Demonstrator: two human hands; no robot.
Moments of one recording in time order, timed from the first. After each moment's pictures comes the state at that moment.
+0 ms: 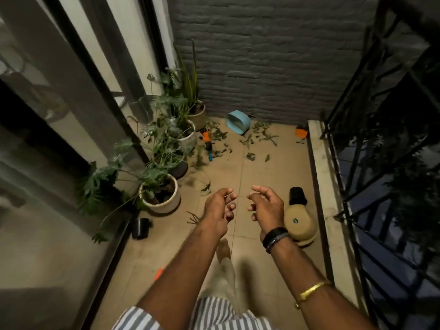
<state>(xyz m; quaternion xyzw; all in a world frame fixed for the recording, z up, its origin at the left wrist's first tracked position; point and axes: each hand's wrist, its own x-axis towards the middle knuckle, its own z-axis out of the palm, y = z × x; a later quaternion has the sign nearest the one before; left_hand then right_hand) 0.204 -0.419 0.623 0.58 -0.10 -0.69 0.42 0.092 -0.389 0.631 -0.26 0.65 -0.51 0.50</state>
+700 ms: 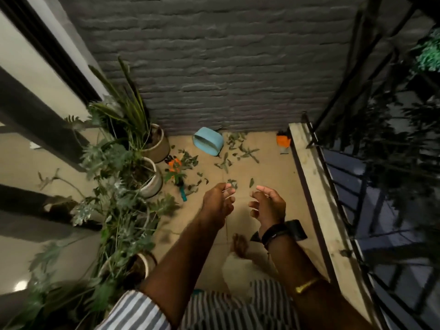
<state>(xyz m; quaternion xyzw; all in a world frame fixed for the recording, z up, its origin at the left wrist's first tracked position) 0.099 -0.916 0.583 0.60 -0.13 -0.74 0.29 -0.009 -0.852 0.578 -0.08 0.70 -0.56 0.45</state>
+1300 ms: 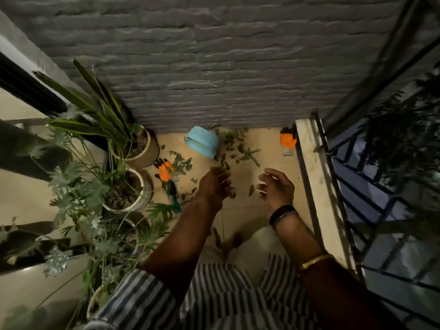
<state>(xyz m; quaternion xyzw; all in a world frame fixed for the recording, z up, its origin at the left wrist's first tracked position) 0.024 -1.186 0.547 0.60 -0.04 -0.75 0.28 -0.115 -1.119 0.540 -0.05 0.73 -0.51 0.45</state>
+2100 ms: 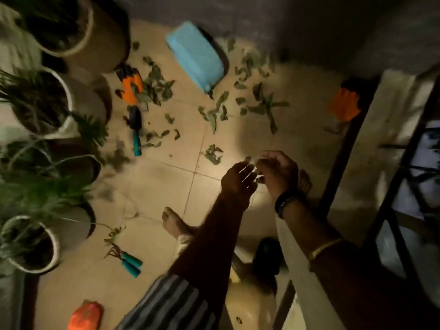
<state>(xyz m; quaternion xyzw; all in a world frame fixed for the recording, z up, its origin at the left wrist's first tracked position) -0.210 -1.272 0.189 0.61 0.25 -0.66 0.35 -0.307 -1.282 0.194 -0.21 0.73 -0.27 0.59</state>
